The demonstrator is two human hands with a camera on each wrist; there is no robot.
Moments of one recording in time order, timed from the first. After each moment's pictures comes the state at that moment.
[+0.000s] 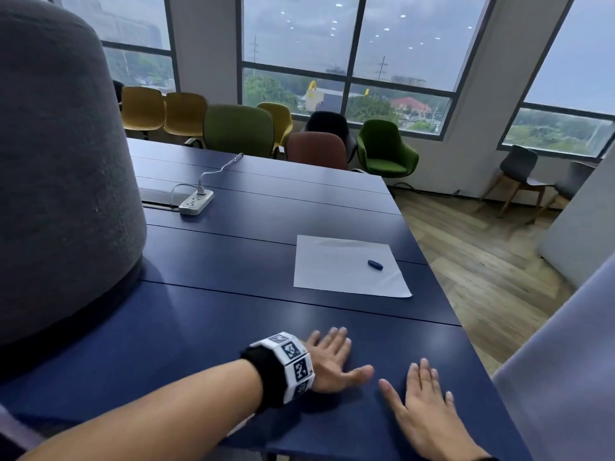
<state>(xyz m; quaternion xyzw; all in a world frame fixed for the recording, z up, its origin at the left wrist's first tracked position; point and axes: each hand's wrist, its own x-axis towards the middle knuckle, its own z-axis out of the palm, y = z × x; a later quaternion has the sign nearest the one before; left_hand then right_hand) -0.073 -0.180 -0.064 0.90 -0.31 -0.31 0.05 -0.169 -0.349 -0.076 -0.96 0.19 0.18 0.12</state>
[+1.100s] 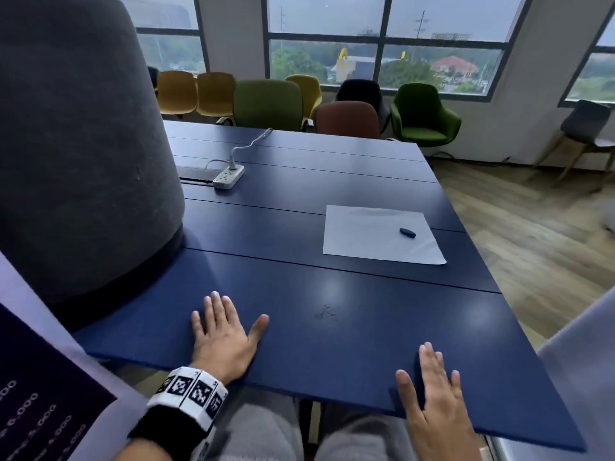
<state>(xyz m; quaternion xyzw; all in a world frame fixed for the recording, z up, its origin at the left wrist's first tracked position) -0.116 -0.025 -0.095 0.98 0.10 -0.15 0.10 -0.224 -0.307 -0.101 -0.93 0.13 -0.03 0.33</state>
